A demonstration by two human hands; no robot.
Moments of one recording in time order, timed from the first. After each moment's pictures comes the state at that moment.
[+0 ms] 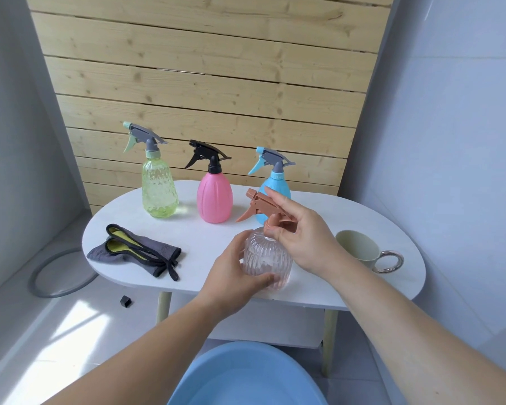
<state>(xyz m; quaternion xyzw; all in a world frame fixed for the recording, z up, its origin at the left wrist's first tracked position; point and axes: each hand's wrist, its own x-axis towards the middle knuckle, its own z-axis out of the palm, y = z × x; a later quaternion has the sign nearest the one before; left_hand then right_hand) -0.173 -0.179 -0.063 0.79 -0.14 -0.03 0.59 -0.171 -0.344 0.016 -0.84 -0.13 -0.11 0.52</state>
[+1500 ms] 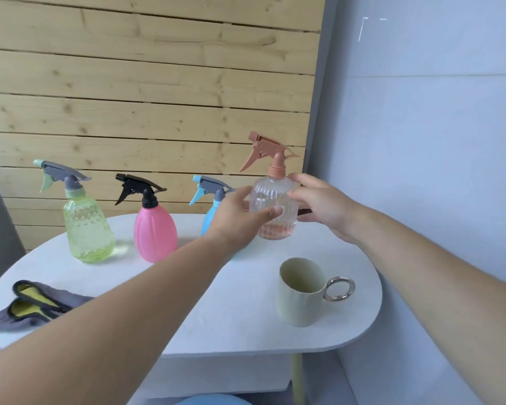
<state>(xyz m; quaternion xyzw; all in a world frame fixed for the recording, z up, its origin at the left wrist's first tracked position) -0.081 -0.305 0.048 0.77 -0.19 -0.02 0.61 -0.128 -0.480 0.097 -0.85 0.03 -0.04 0.53</state>
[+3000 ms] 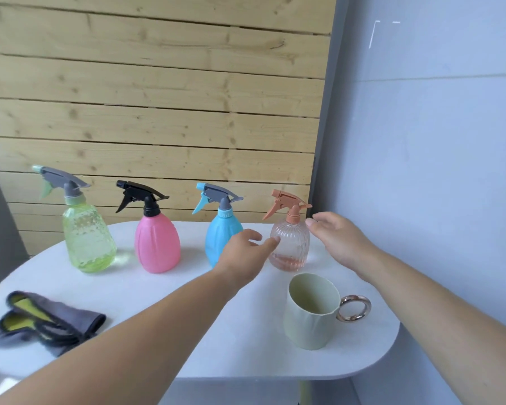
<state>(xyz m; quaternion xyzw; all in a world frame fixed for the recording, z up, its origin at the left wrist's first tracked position) -0.076 -0.314 0.007 0.83 -0.06 -0.07 0.55 -0.109 -0.513 0.035 -0.88 0.11 -0.10 0.46</state>
